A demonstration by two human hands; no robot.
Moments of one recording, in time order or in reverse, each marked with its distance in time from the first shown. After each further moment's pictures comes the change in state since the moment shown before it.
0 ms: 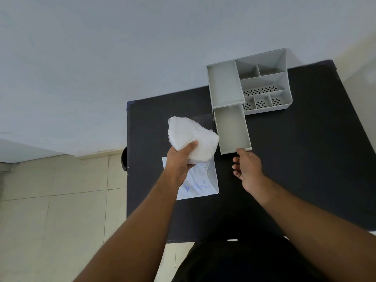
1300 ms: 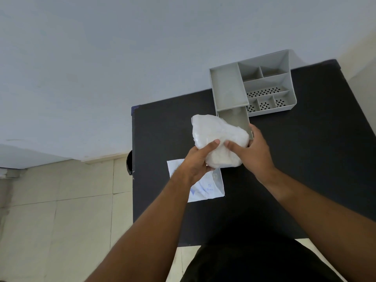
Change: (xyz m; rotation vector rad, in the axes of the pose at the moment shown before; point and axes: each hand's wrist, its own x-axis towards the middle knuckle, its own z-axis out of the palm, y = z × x) left_hand -0.004 0.003 0.025 0.135 -0.296 -0.135; right_hand -0.012 -0.034 -0.002 -0.376 -0.094 -0.574
